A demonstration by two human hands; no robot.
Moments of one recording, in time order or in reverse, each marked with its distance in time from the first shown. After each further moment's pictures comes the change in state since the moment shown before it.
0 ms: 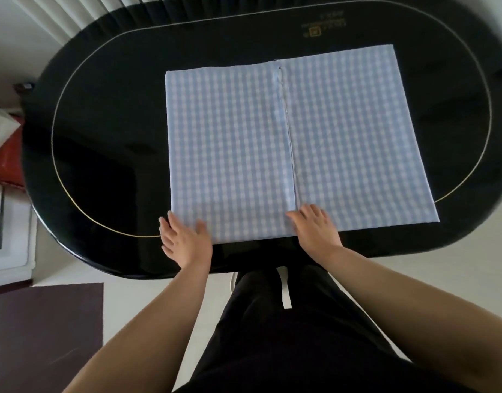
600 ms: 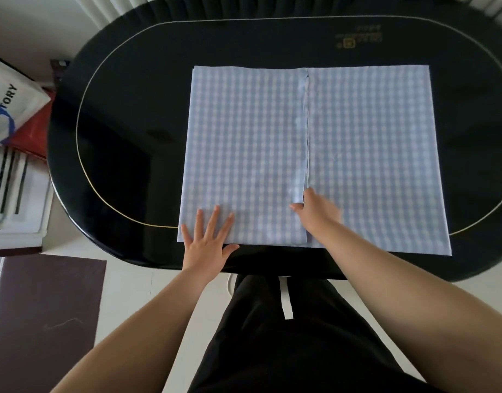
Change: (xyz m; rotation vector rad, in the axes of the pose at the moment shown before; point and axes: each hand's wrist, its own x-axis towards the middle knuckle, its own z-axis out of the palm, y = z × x) left_hand -0.009 -0.025 0.002 0.699 -0.253 0.705; right_hand 0.075 -0.003 -0.034 0.160 -0.162 0.388
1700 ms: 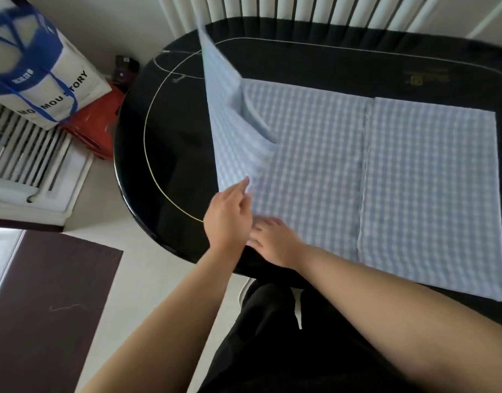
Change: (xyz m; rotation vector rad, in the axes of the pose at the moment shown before) left_hand -0.003 -0.044 -0.109 -0.625 0.691 -0.332; right_hand -0.051 -0.162 0.075 -0.162 -0.226 -0.879
